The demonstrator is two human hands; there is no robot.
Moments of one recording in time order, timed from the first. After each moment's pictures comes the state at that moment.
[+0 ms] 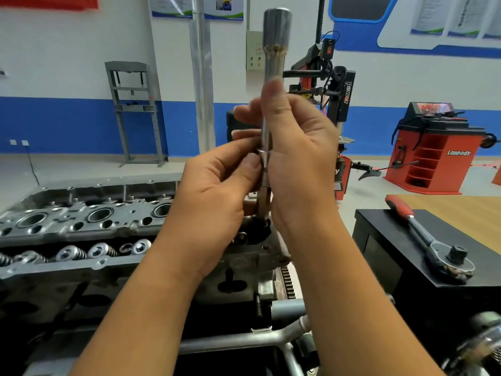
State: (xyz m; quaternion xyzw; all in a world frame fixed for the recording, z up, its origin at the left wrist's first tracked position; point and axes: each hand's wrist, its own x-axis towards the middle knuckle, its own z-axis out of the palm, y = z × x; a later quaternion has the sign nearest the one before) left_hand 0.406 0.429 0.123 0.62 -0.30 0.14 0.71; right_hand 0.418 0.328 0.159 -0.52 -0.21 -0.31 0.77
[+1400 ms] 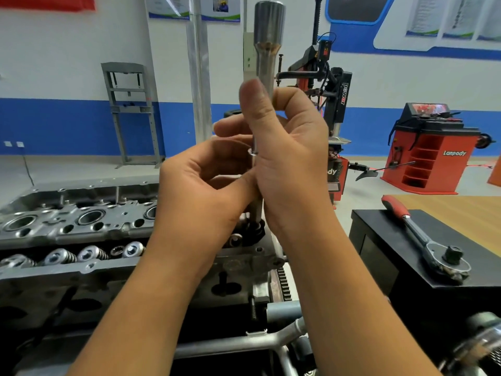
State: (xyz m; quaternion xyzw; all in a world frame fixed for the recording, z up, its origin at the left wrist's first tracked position) left_hand 0.404 0.426 0.123 0.61 -0.28 0.24 0.70; right_hand 0.410 0.327 0.161 -0.52 -0.26 -0.24 0.78
